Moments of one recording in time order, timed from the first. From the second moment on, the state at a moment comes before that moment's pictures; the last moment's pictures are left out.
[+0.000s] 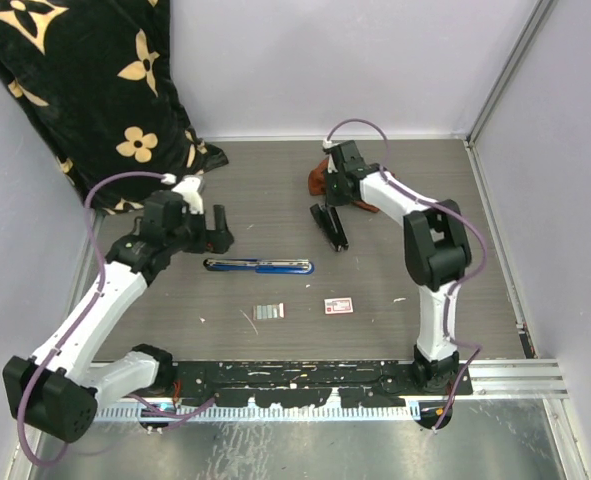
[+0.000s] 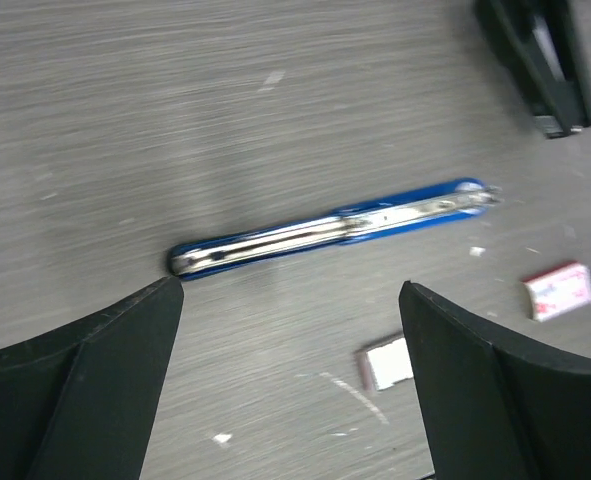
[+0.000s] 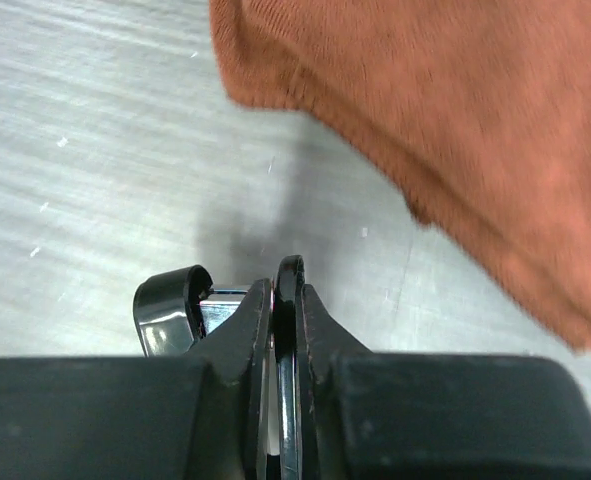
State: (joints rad) left arm -0.29 1.04 0.93 -0.56 0.07 -0.23; right arm 0.39 2.11 1.65 -0.45 -0.02 0.15
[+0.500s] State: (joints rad) left arm -0.68 1.47 1.01 -0.11 0.27 -0.52; right arm 0.39 1.41 1.02 -0.17 -0.11 0.47
